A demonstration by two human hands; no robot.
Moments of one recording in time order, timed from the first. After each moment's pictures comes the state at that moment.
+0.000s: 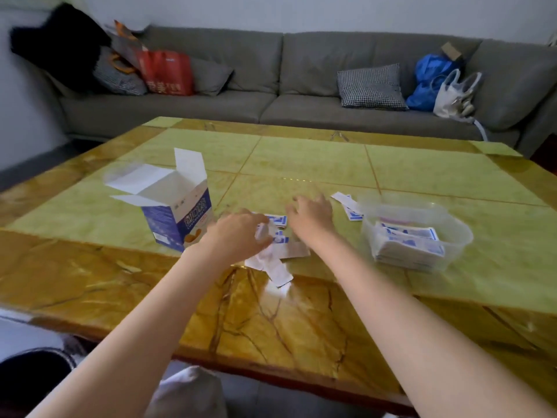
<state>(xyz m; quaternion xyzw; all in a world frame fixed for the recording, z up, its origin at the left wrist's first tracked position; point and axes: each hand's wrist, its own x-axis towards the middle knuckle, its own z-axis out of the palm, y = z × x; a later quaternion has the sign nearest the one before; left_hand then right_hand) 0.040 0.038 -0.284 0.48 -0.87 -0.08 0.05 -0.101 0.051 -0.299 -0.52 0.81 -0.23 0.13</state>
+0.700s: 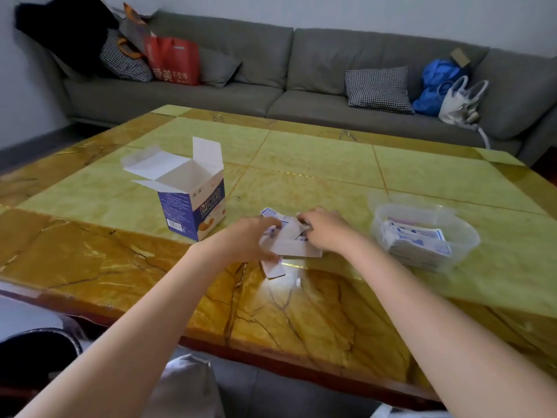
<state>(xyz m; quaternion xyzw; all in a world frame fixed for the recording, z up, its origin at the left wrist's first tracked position) 0.069 0.037 -0.287 0.42 -0.88 -0.22 0.01 -0.098 0.051 -0.306 -0.63 0.77 -0.04 0.14</state>
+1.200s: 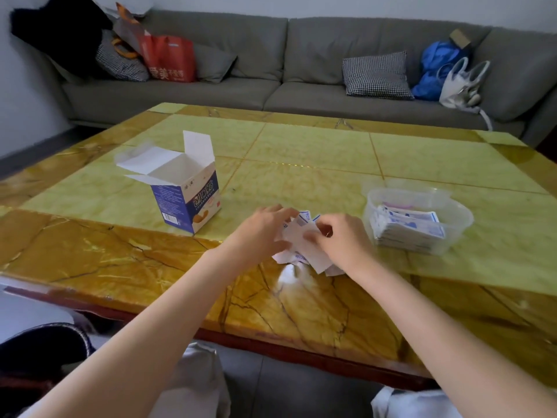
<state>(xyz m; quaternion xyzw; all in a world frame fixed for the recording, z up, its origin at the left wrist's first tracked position) 0.042 0.063 -0.299 0.37 -0.91 -0.14 0.12 -0.098 0.135 -0.298 -0.59 0.74 -0.30 0.13</state>
